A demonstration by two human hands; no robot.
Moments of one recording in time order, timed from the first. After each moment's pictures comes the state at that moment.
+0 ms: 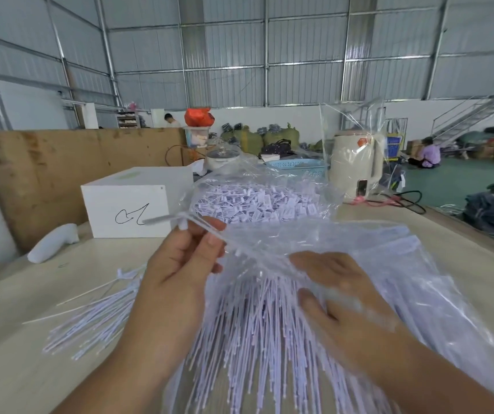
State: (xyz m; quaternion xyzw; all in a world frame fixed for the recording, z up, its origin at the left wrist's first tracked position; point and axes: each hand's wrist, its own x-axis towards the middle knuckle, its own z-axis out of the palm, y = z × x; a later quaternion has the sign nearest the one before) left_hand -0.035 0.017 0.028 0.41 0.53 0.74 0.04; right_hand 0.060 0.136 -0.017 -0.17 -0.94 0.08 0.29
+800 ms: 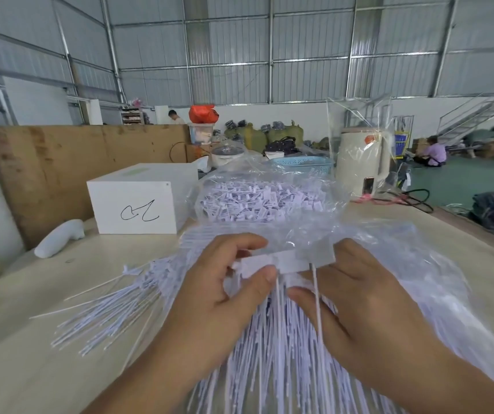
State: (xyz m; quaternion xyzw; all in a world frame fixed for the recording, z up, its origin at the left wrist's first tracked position) left_hand -0.021 0.018 0.025 0.50 0.64 0.59 0.00; right_hand 0.114 0.143 0.027 -0.01 -0.89 -0.06 0.46
